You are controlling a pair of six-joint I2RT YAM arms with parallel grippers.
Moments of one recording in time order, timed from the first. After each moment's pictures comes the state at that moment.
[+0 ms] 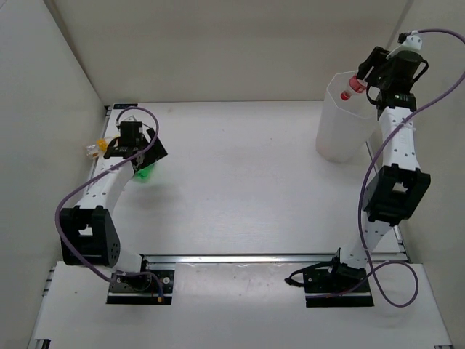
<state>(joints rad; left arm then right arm) -0.03 1.43 1.09 -0.47 -0.11 -0.49 -0.25 1.83 1.88 -0.13 -0.14 0.19</state>
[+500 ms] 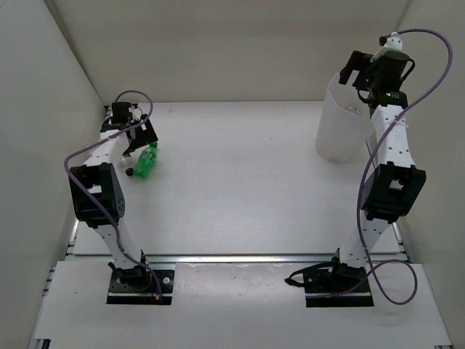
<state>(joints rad) 0.09 1.81 1.43 -0.46 -0.04 -0.32 -0.20 1.93 1.95 -0.25 -0.17 0.13</state>
